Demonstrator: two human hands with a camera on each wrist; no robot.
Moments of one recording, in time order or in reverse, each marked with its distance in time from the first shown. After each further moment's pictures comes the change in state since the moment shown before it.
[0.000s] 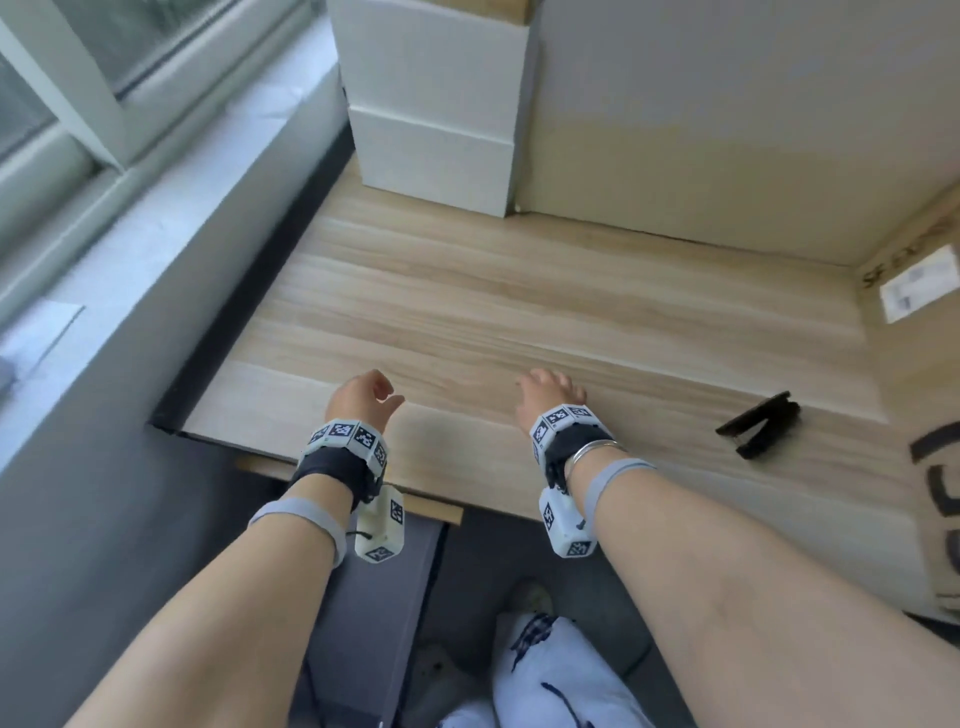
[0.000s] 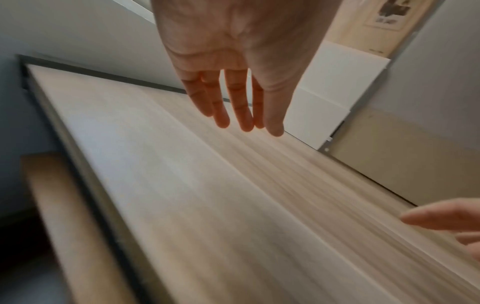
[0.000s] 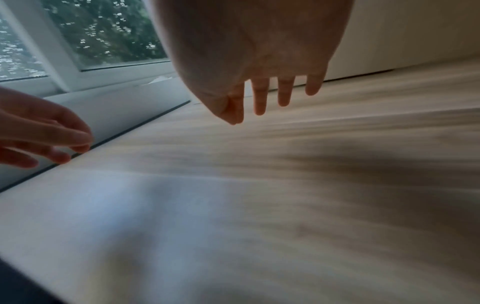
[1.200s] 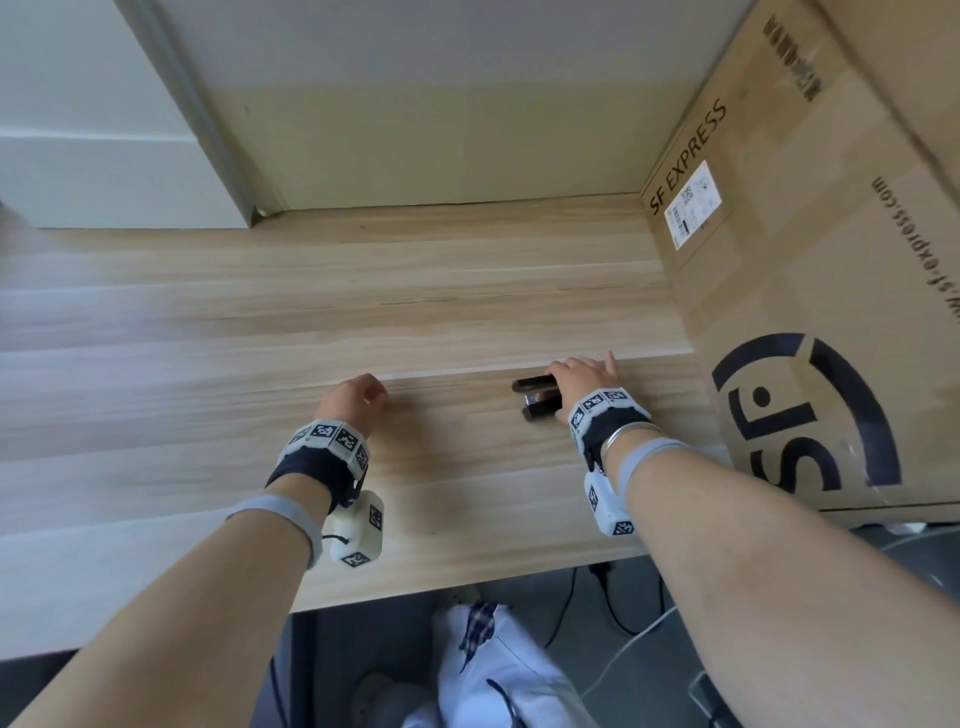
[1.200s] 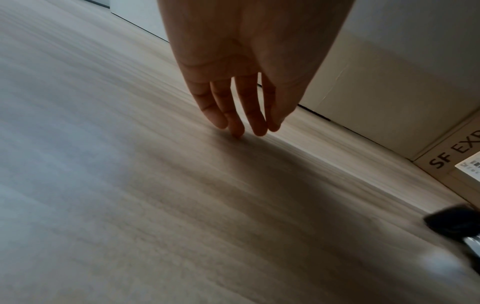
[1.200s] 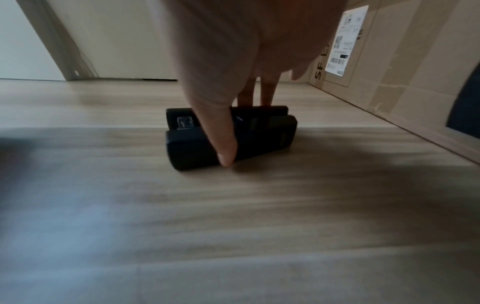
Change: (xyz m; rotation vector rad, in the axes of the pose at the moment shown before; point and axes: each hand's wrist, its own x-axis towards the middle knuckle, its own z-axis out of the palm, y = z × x) left_hand 0.040 0.204 0.169 0.128 -0.339 0.236; right_hand 0.025 0.288 -0.046 -0.066 -0.121 0.301
